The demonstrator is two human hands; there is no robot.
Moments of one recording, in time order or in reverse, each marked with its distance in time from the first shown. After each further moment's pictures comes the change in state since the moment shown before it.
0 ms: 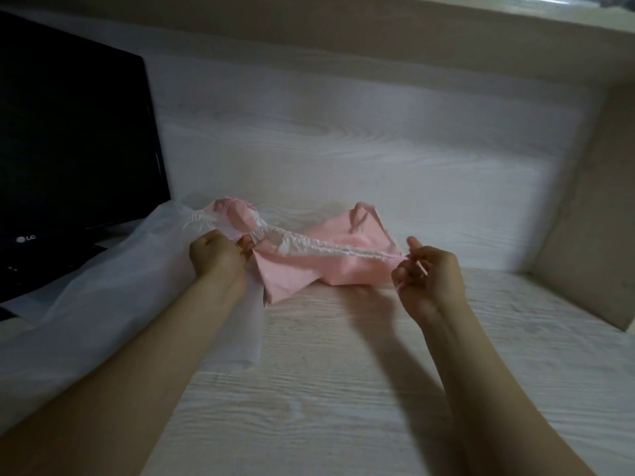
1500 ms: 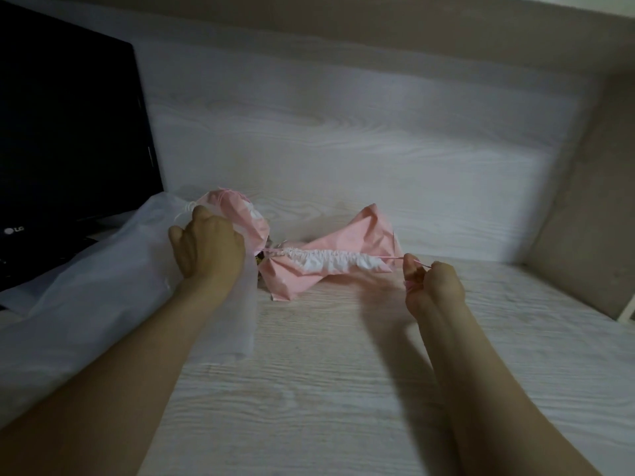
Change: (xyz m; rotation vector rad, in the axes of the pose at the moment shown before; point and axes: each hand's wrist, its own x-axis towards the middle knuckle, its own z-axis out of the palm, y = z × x) left_hand 0.003 0.006 -0.019 1.825 0.023 0.907; right_hand 0.014 0.000 -0.016 0.088 0.304 -0.070
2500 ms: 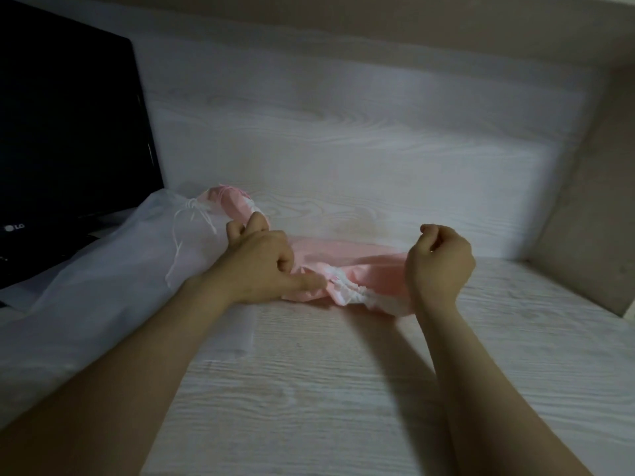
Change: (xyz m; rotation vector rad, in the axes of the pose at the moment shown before) left_hand -0.026 0.021 -0.011 -0.281 -0.311 0.654; right_hand -0.004 0.005 0.000 -1.026 0.041 -1.068
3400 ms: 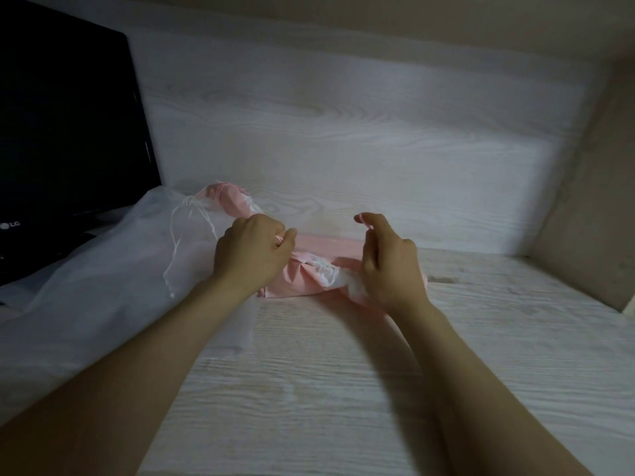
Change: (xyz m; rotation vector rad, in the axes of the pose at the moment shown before) left_hand 0.001 0.019 -0.005 -0.169 0.291 -0.263; right_hand -0.030 -0.006 0.017 0.020 -0.469 -0.489
